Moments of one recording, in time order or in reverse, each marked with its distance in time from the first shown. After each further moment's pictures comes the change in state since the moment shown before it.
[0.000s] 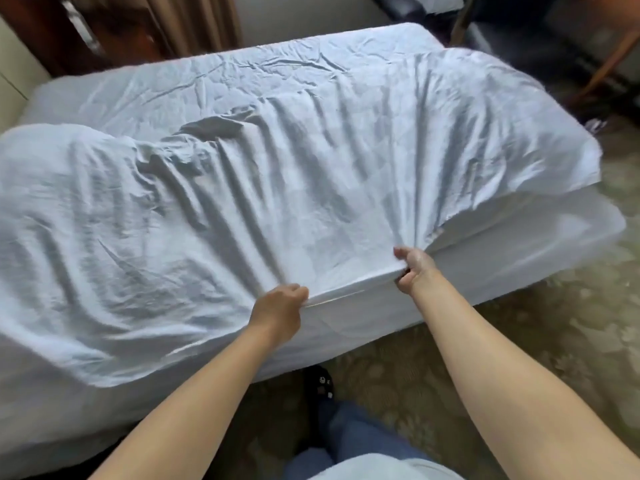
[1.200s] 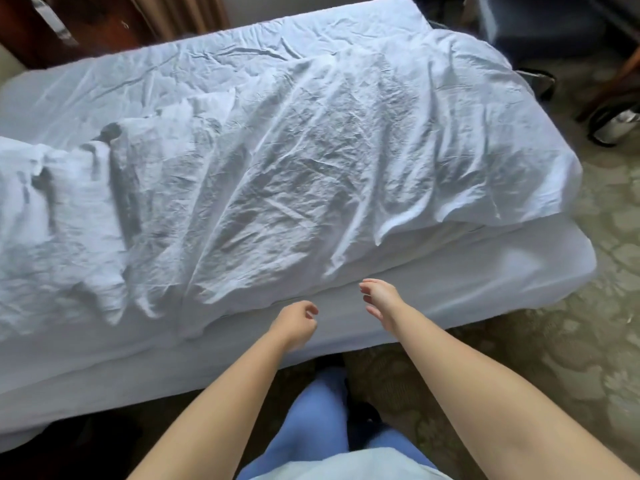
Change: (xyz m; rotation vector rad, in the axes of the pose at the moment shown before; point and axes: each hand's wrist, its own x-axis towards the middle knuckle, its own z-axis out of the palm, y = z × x) left_hand 0.204 0.282 0.065 -0.569 -0.372 -0.474; right_hand 0.186 -0.166 -0.174 -0.567 -0.204 0.057
